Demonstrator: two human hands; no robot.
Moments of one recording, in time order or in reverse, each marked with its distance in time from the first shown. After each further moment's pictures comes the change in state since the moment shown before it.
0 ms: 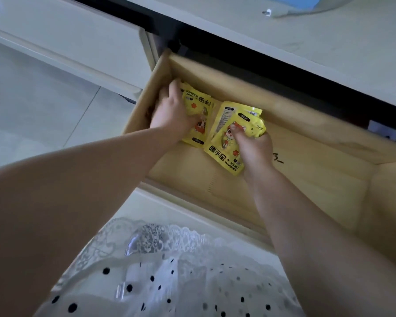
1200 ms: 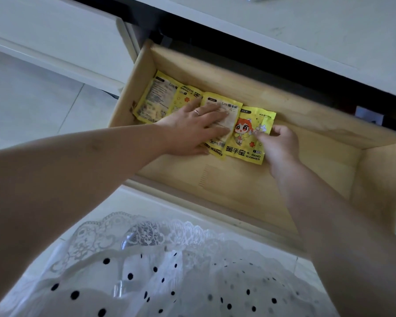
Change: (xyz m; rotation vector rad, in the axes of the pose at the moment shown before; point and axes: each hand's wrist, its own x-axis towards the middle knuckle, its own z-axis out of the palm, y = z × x) left_hand -0.005 0.002 0.024 0.909 -0.333 1.079; right_hand 0.020 0.000 -0.065 -0.261 0.115 -0.058
